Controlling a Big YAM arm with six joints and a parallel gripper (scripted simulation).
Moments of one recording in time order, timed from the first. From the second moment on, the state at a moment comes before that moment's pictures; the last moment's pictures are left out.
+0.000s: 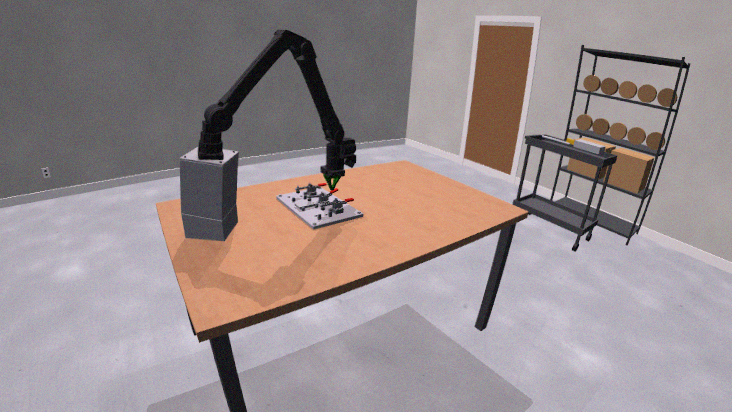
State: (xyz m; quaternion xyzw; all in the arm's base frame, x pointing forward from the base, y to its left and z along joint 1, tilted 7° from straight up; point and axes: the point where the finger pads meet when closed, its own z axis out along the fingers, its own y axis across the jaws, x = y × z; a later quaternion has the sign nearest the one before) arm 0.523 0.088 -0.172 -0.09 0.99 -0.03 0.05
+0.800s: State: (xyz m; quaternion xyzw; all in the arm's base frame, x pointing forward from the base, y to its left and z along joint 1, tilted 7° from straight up) arm 0.523 0.088 -0.174 -0.09 0.99 -0.03 0.05
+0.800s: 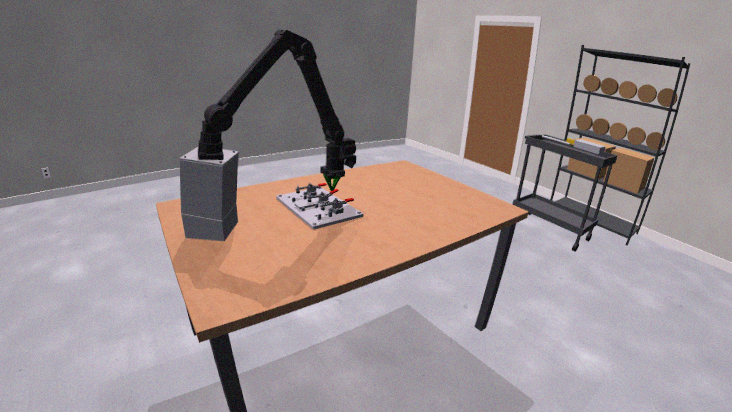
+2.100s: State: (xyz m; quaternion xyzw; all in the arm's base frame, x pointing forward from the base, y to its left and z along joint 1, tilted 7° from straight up) arm 0.523 0.088 -0.176 -0.09 0.99 -0.03 0.05
